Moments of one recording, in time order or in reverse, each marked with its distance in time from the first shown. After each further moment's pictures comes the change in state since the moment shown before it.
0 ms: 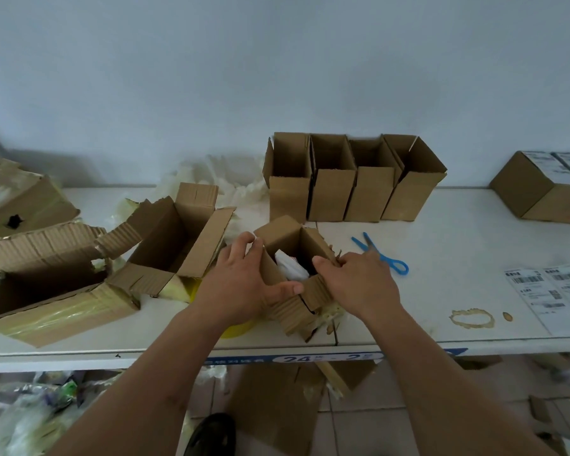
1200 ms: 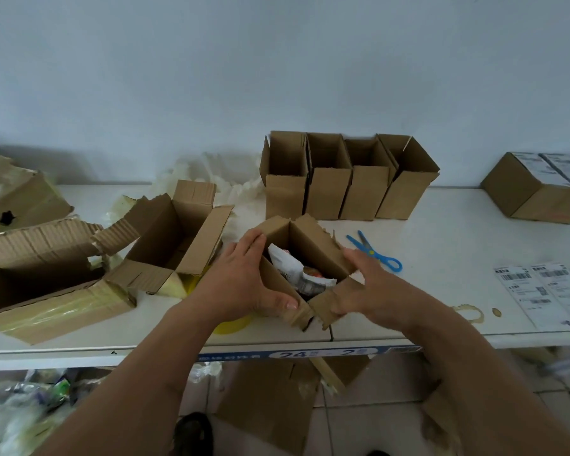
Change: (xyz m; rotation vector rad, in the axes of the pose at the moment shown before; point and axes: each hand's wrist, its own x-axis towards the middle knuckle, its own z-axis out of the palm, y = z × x) left_hand 0.008 -0.008 0.005 -0.015 -0.032 0.120; right_hand -0.021 0.034 -0.031 0.328 -0.378 -0.109
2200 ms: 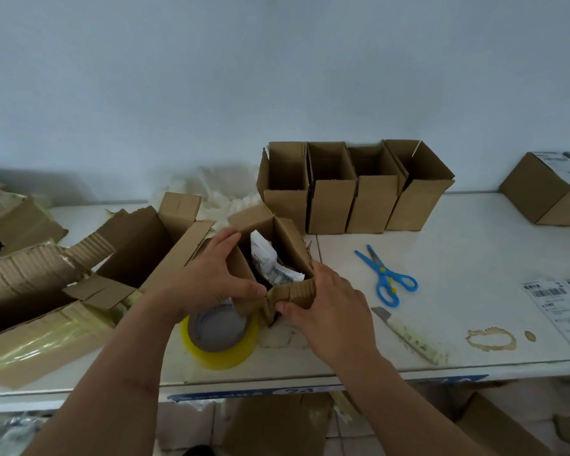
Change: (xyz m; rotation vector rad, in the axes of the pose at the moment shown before) left_hand 0.036 -0.043 -0.035 -0.424 -0.080 -0.111; right_hand 0.059 -0.010 0.073 -0.234 0.516 -0.214
